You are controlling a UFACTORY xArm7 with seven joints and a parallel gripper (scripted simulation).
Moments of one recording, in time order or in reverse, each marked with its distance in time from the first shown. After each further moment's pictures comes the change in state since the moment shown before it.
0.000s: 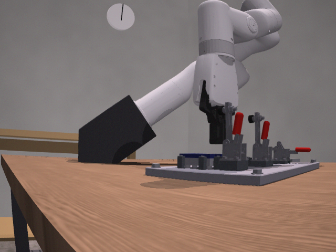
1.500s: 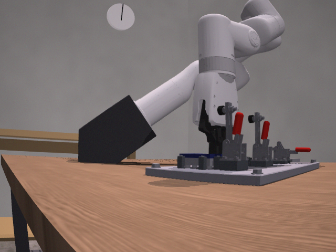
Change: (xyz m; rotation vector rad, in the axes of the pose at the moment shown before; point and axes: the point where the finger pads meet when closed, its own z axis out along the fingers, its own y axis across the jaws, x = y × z) arm 0.000 0.002 0.037 -0.001 0.000 0.003
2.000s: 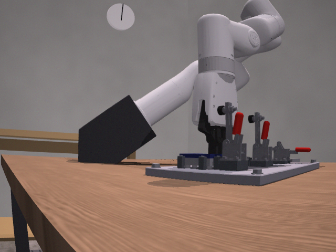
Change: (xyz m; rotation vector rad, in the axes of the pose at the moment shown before) arm 0.000 0.002 0.000 0.000 0.000 0.000
